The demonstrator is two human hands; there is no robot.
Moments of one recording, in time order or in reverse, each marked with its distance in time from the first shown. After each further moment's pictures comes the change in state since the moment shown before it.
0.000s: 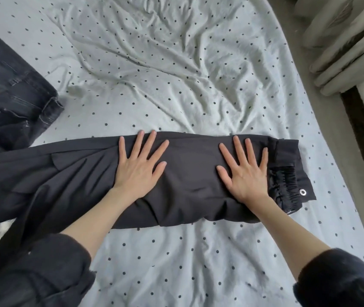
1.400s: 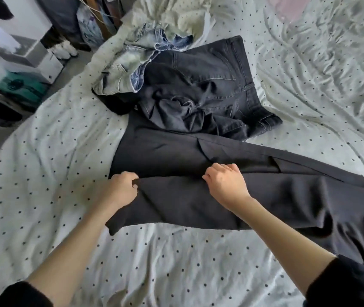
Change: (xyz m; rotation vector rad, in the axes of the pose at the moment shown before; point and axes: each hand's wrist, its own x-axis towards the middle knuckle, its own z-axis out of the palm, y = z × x) left_hand -0.318 -0.400 0.074 -0.697 -0.188 -0.768; right_hand -0.040 -0.518 -0.020 -0.091 0.057 -0.669
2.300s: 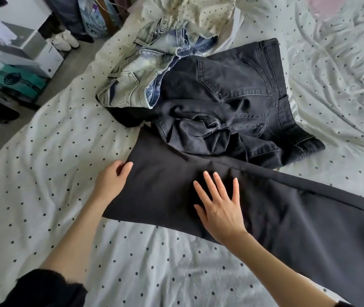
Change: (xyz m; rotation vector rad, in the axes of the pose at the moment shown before) left_hand 0.124 -0.060 -0.007 -0.457 0.216 -0.118; right_hand 0.052 -0.040 0.048 -0.107 -0.027 0.012
